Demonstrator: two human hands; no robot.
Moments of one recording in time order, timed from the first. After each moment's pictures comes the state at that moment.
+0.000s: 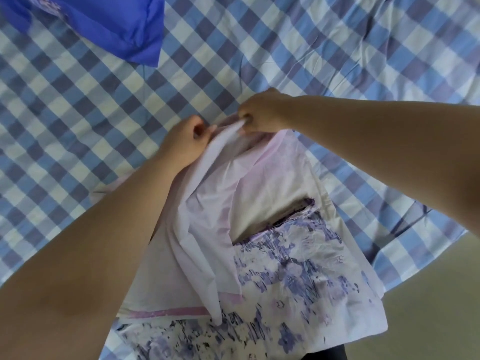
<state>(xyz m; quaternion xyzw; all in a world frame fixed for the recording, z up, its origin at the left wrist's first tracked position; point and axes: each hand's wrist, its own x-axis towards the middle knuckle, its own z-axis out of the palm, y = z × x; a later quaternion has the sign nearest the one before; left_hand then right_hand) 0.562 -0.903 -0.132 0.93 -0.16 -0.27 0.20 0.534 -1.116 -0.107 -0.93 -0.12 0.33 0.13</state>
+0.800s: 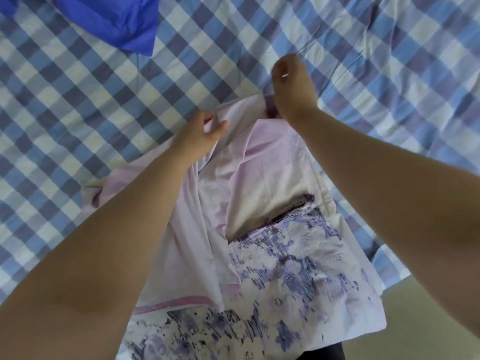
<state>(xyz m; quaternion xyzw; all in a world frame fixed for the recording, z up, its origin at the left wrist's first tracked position) 0.547 -0.923 -0.148 0.90 -0.06 -0.34 0.28 0.513 -1.133 -0.142 -0.85 0.32 -0.01 0.41</state>
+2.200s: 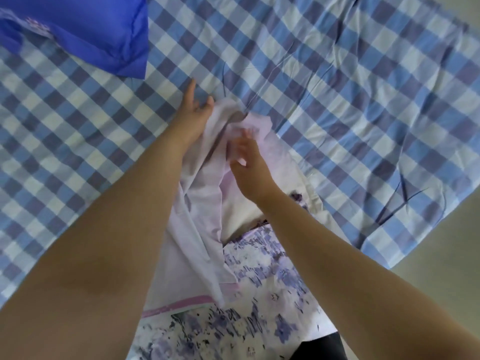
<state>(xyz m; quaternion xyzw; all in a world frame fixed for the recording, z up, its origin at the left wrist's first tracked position) 0.567 -0.969 -0.092 0.86 -0.03 -0.33 0.39 0.416 -1.034 -0.104 -0.71 0.31 0.04 0.63</state>
